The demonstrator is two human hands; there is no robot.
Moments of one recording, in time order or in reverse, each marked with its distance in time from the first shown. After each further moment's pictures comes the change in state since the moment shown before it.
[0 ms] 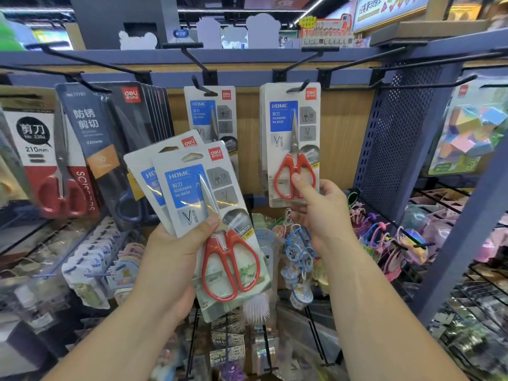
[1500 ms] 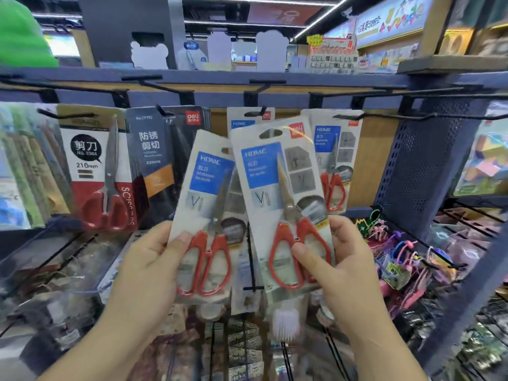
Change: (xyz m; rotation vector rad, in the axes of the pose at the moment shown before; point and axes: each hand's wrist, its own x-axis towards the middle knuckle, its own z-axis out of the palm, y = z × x) left_hand 0.013 0.060 -0.091 0.442 0.011 0.112; right_hand -0.102 0.008 0.038 -0.234 -0.239 -0.371
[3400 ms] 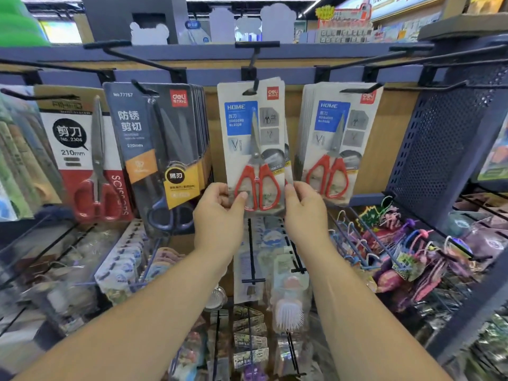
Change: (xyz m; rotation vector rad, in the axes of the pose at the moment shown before) left_hand 0.090 -0.061 0.099 0.167 0.195 0.125; right_hand 0.103 0.073 0.041 -0.347 0.138 0.130
